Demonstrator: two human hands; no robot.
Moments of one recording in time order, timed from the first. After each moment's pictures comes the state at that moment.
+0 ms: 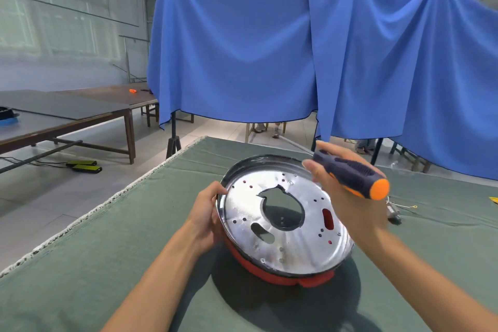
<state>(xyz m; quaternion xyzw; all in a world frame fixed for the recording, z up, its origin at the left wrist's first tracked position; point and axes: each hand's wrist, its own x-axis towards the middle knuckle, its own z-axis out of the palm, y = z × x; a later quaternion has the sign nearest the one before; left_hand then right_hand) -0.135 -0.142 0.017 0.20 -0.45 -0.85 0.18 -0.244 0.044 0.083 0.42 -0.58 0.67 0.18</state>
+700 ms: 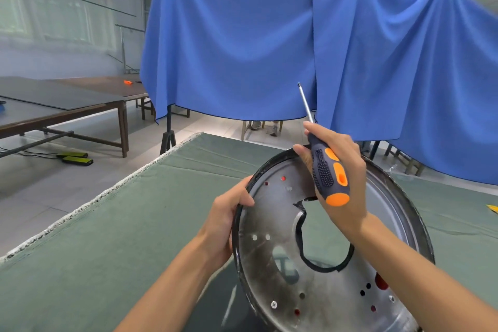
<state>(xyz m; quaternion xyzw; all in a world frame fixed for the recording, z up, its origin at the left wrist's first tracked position) -0.132 -0.103 0.039 -0.01 -0.52 -0.83 0.18 -0.271 0.007 0.090 0.54 -0.57 0.50 0.36</state>
